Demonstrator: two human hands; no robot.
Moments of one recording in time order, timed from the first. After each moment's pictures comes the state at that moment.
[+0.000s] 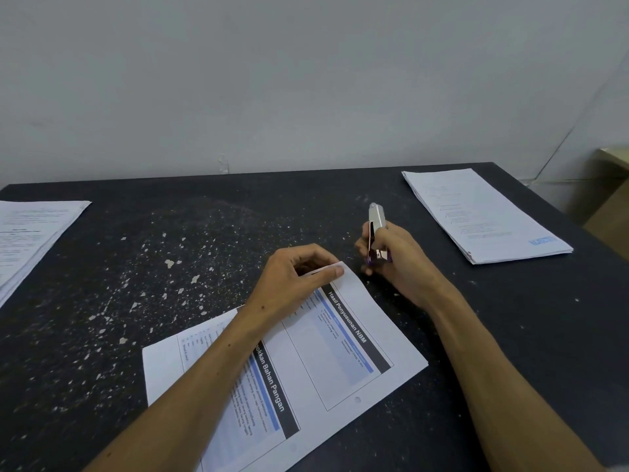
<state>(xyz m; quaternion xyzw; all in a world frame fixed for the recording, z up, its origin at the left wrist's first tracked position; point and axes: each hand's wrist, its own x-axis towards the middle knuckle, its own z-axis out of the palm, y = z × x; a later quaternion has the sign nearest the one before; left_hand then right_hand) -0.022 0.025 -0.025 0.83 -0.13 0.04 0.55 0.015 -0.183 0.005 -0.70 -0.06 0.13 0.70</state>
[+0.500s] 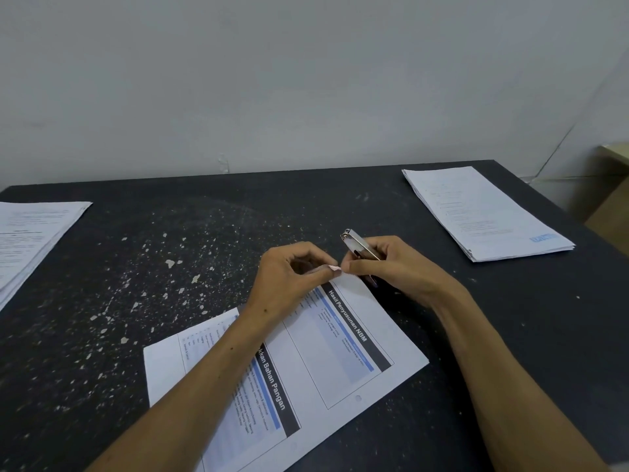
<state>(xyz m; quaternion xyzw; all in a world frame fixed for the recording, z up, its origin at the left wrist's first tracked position) -0.026 0.026 -0.026 0.82 -0.12 0.10 0.55 0.008 -0.190 0.010 -0.82 -0.17 0.18 0.51</state>
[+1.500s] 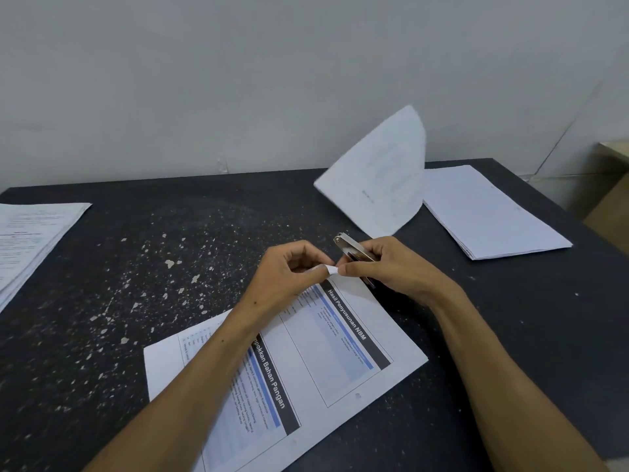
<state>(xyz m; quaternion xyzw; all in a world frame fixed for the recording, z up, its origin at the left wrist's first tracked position) -0.024 0.032 -0.022 0.79 -0.12 0.02 0.60 0.007 -0.189 0.007 -0.82 -0.18 0.18 0.52</state>
